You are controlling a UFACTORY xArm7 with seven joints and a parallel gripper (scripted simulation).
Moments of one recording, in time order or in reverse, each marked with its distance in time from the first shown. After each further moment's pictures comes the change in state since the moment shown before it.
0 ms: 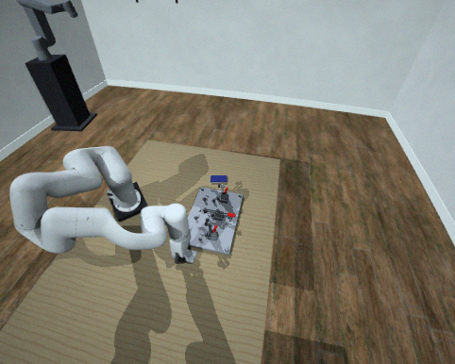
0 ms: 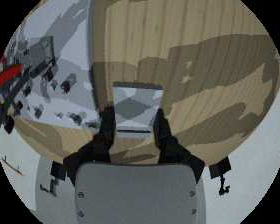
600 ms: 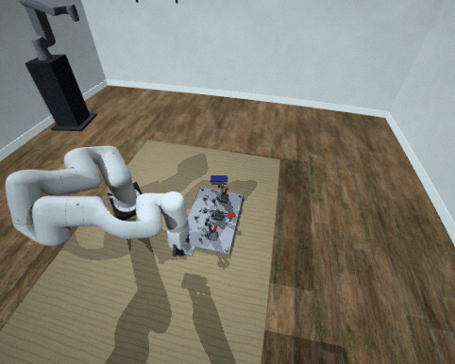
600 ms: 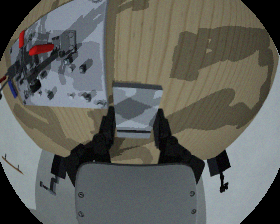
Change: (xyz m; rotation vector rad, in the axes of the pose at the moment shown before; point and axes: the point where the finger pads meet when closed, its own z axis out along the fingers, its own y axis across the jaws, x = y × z) arm 0.000 0.000 -0.058 -0.001 0.002 0.000
